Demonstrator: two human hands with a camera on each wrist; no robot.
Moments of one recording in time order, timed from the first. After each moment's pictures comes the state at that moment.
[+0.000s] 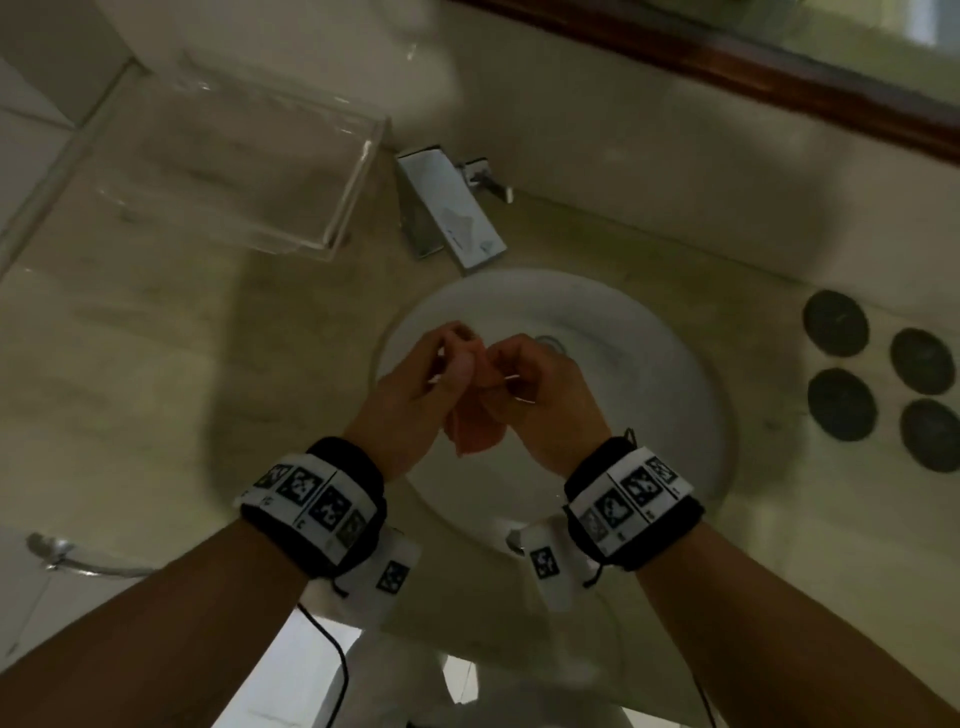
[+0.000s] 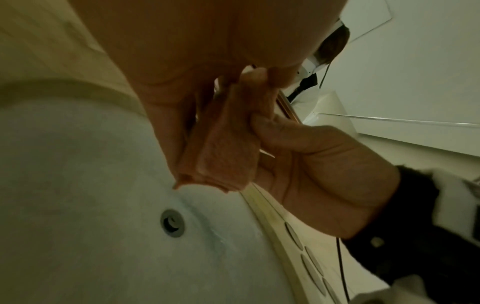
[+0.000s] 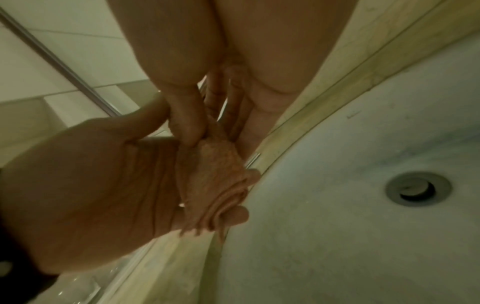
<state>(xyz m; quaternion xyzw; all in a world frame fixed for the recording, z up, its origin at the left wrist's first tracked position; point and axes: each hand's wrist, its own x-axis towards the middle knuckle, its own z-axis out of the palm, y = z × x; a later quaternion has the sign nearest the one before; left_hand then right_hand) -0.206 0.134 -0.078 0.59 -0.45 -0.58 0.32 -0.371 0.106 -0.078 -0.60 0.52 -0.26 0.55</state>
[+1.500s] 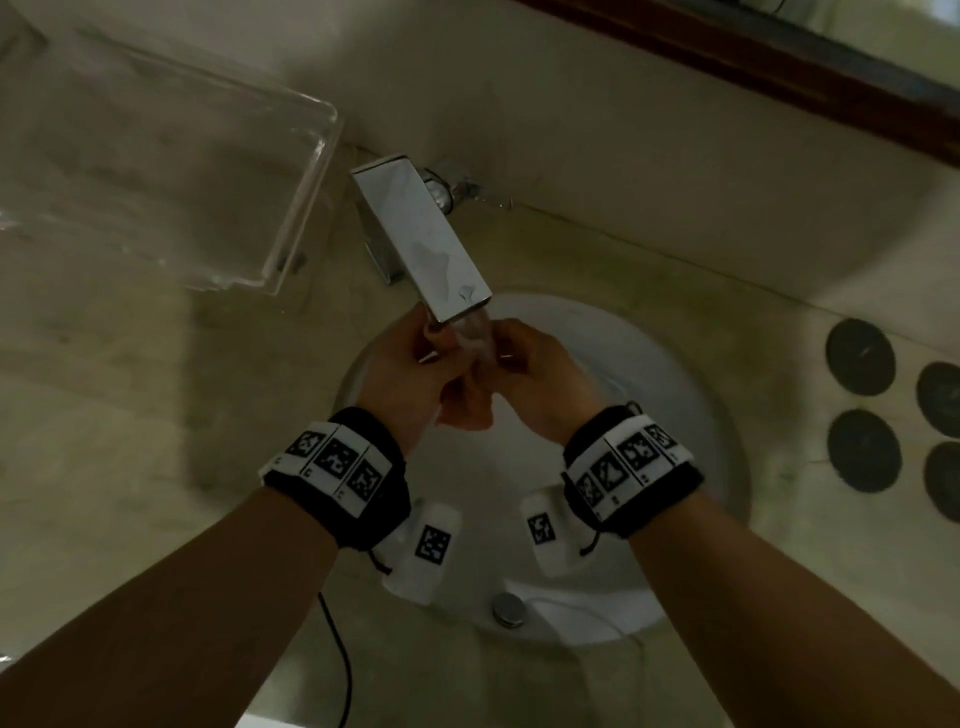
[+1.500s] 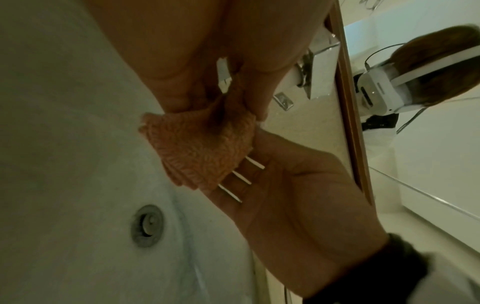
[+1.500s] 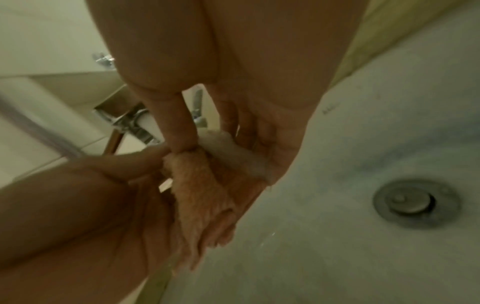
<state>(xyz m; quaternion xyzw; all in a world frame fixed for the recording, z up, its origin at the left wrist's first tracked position) -0.226 0.044 -0.121 0.57 -0.28 -0.63 0.45 -0.371 0.015 -0.118 -0.59 0.58 -0.13 0.55</state>
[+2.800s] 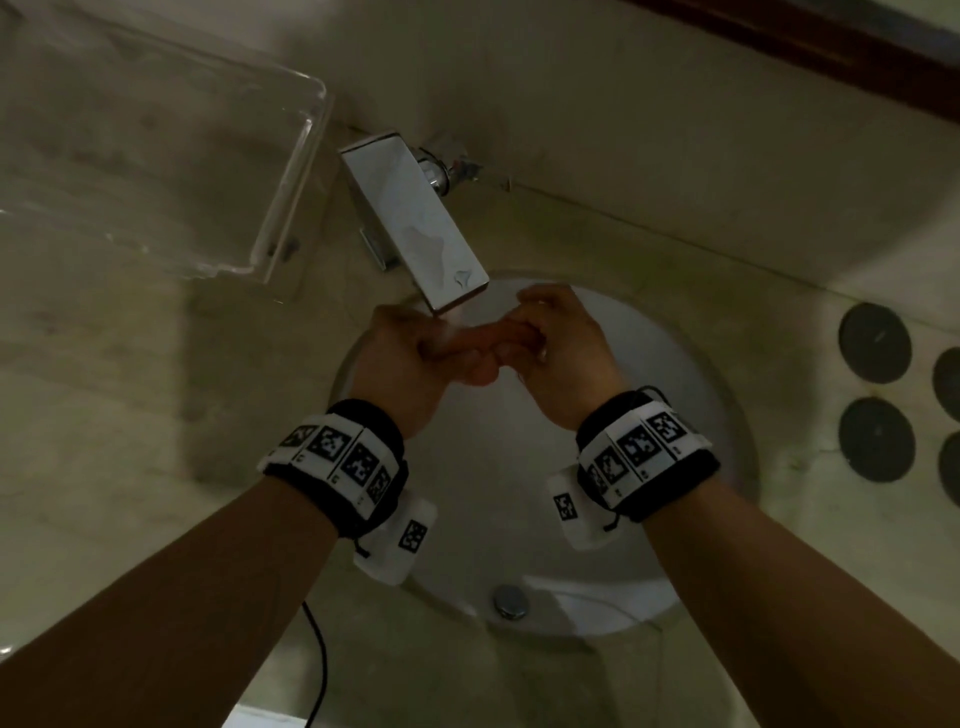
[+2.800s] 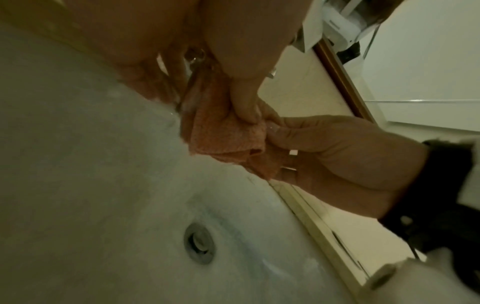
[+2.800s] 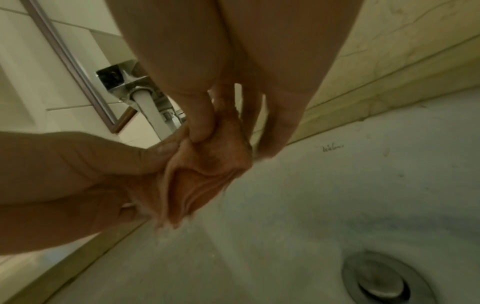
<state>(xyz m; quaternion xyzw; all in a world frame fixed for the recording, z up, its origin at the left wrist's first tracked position) -0.221 0.036 -0.142 0.66 -0.42 -0.52 0.34 -0.389 0.004 -0.120 -0.70 0.59 -0.12 0.37</state>
